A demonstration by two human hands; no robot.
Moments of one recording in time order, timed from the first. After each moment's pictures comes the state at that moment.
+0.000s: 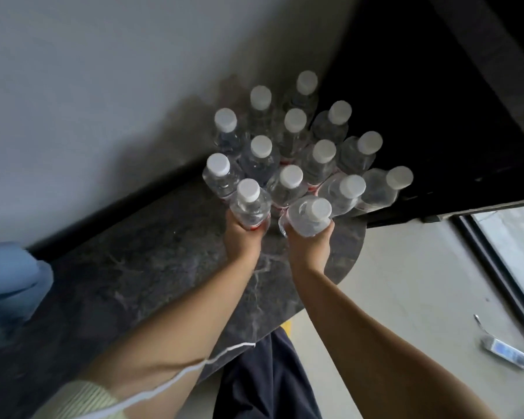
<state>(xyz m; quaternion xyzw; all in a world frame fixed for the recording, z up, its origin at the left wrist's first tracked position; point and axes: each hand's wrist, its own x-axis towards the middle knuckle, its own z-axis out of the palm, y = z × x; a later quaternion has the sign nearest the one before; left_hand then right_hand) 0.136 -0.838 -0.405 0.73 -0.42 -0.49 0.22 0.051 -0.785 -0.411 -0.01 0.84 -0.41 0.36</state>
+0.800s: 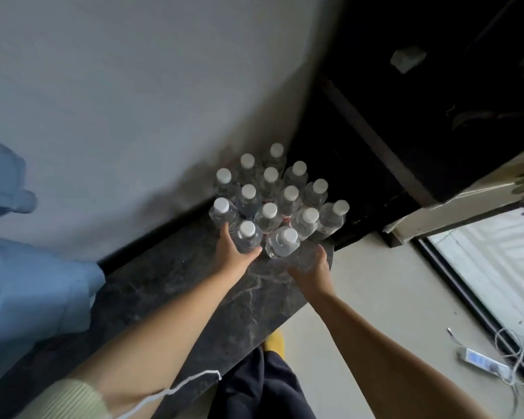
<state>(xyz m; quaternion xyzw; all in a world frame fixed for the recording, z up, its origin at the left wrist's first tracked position) 0.169 -0.839 -0.295 0.63 -0.56 -0.52 0.10 0.029 -0.731 -0.304 -0.20 0.84 -0.31 0.39</state>
